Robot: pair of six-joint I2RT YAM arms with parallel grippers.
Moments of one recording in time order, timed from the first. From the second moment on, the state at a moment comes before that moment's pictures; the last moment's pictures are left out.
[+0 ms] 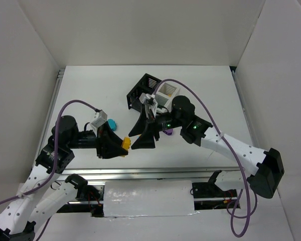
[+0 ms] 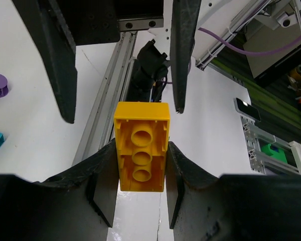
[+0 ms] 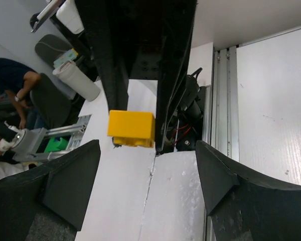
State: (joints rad) left arm -0.46 0.65 0.82 -0.33 1.00 -0.35; right arm 0.84 1.23 1.02 0.22 -0.97 0.49
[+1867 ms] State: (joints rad) left arm -0.45 0.60 0.88 -0.74 -0.29 -0.51; right arm 0.49 1.94 1.72 -0.37 0.51 0.39
